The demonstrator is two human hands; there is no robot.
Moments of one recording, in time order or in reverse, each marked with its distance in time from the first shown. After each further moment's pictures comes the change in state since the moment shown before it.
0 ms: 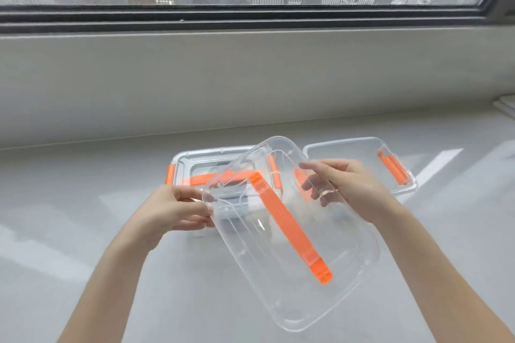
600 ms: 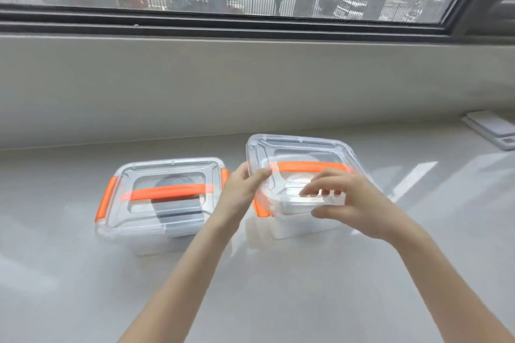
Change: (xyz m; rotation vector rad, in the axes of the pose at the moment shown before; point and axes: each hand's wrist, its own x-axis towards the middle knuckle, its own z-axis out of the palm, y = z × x) left_hand 0.083 0.044 0.184 -0.279 0.013 0.286; right_hand -0.019 0.002 -0.102 -0.716 -0.083 -0.391
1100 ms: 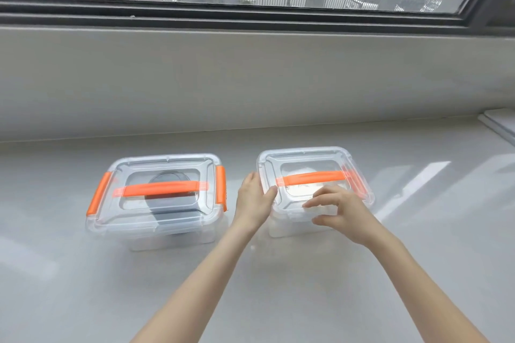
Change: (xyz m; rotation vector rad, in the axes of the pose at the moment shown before) left_hand 0.033 -0.052 0.034 0.649 0.171 0.067; right_hand 0.014 0.093 0.031 0.014 0.026 0.134
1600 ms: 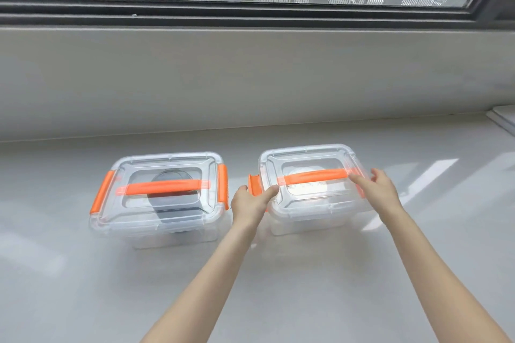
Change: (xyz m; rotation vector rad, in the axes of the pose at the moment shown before) left_hand -0.004 -0.010 0.004 -0.431 0.065 -0.479; right_hand 0.032 0.059 -0.029 0.271 0.440 0.608
